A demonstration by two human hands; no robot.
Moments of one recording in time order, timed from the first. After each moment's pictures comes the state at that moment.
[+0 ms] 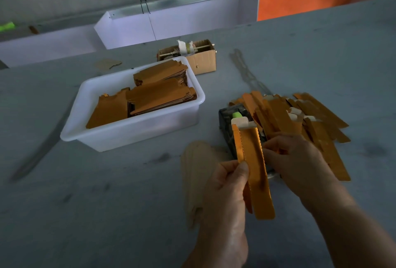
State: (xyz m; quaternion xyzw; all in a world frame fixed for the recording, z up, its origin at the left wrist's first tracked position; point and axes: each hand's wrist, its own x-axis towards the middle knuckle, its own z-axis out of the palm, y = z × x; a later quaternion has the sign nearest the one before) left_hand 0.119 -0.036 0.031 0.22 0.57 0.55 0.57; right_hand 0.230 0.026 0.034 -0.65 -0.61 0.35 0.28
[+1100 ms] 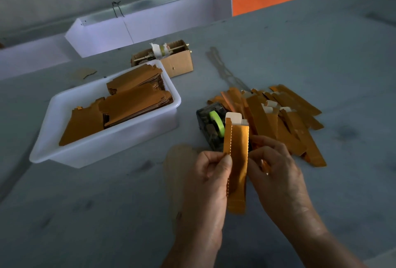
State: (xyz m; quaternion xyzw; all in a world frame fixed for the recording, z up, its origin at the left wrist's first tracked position) left_hand 0.115 -0.021 0.027 0.38 0.59 0.52 0.49; right_hand 0.225 -0.004 0.006 -0.65 -0.59 0.27 0.39
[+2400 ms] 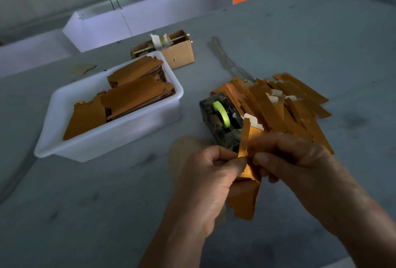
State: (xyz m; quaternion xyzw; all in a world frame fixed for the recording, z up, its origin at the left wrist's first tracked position) left_hand 0.098 -0.020 0.058 0.39 0.58 0.39 0.60; right_hand 0.248 -0.017 0.043 -0.46 -0.61 0.48 0.43
